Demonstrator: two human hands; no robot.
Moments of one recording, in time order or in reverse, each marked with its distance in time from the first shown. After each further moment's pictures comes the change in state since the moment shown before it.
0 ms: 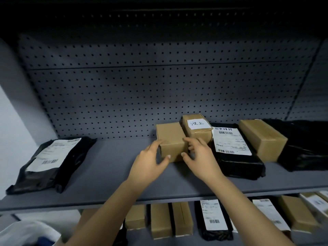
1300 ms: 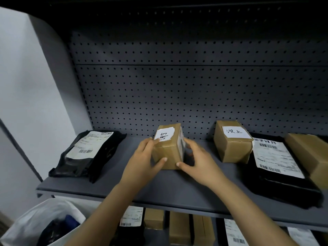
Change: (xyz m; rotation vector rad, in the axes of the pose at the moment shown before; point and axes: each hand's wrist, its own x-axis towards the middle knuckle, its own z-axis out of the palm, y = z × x) left_hand -0.017 -0.069 -0.054 0.114 0.183 -0.035; right_hand 0.030 -0.035 0.062 0.051 -0.300 -0.100
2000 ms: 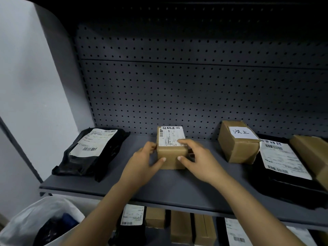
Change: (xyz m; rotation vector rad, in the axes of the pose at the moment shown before) left_hand -0.002 -0.033 -0.006 -0.087 -0.079 -0.136; right_hand 0.011 -0.023 0.009 0.004 -0.019 -0.046
